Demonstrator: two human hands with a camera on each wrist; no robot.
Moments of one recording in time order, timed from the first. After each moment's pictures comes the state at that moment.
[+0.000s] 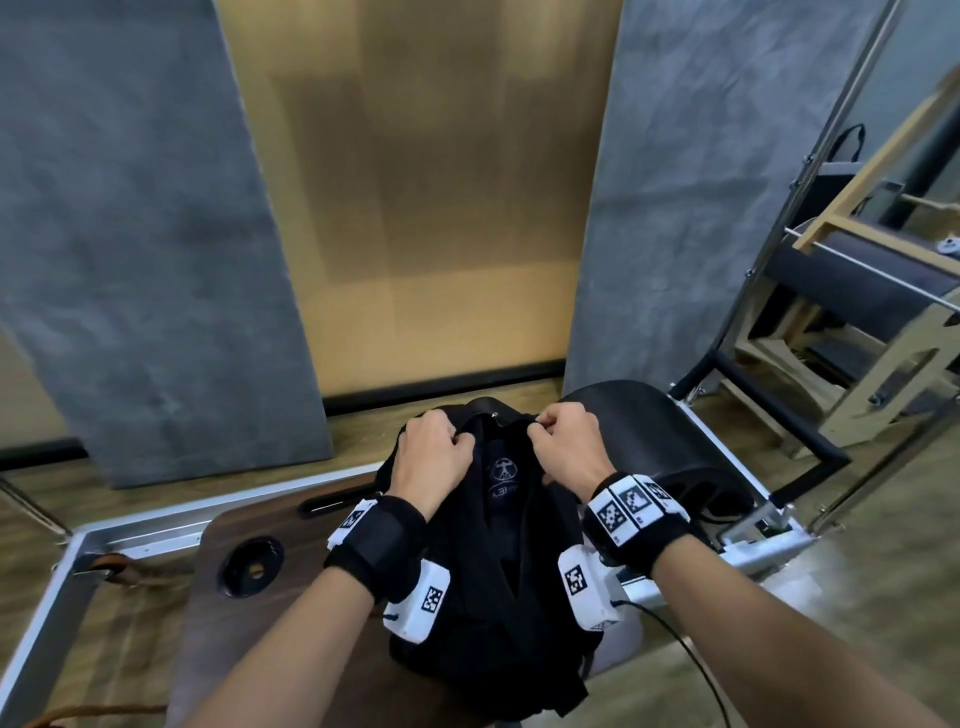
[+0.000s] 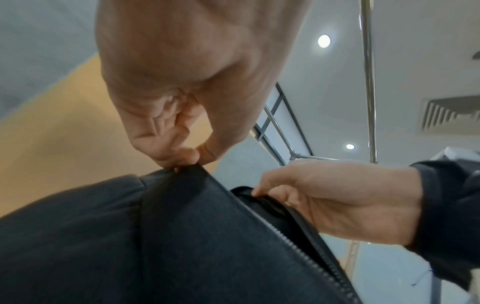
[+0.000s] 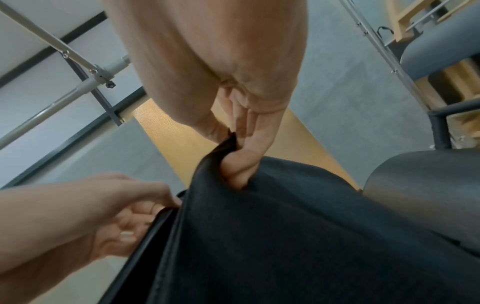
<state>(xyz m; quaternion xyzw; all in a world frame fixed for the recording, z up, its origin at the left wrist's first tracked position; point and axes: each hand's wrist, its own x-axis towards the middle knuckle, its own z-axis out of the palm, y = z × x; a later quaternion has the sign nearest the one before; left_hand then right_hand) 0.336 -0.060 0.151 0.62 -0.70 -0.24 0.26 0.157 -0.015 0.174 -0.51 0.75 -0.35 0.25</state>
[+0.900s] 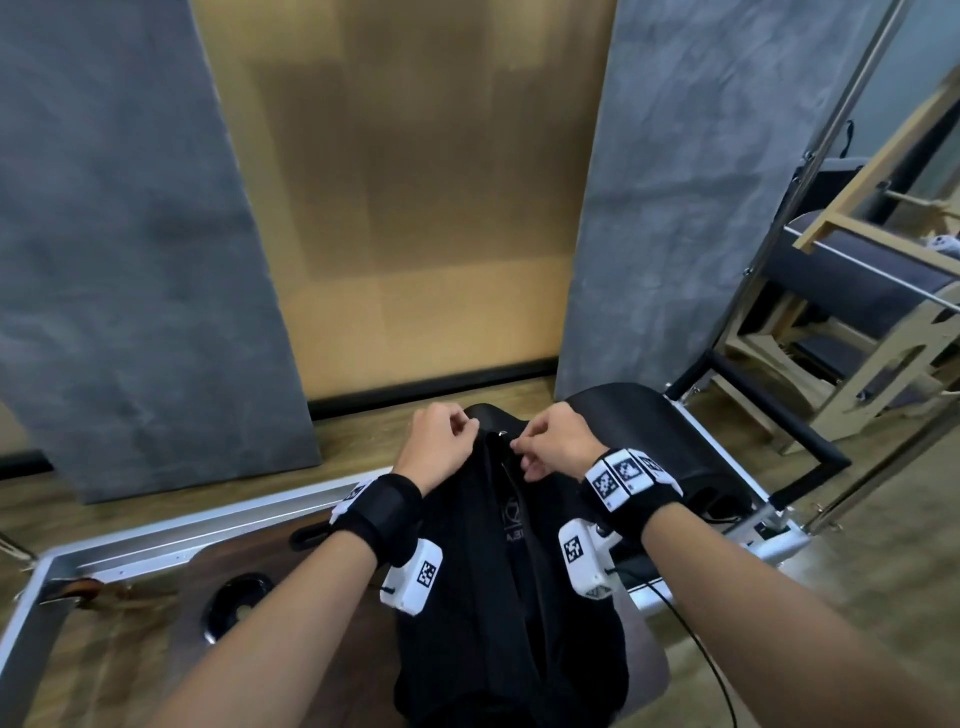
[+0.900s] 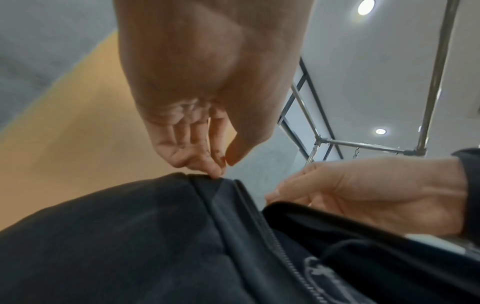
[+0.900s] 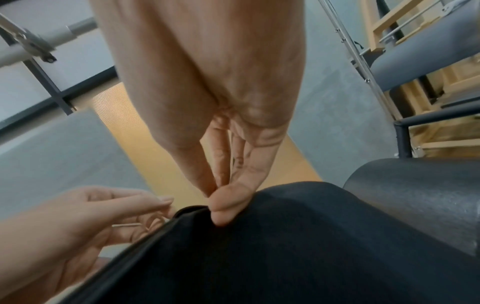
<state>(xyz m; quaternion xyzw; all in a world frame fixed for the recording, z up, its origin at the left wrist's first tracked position) 0.336 -0.145 0.131 0.55 -0.73 -0.31 0.27 0.147 -0.096 0.151 -0.48 0.73 -0.27 0.40</state>
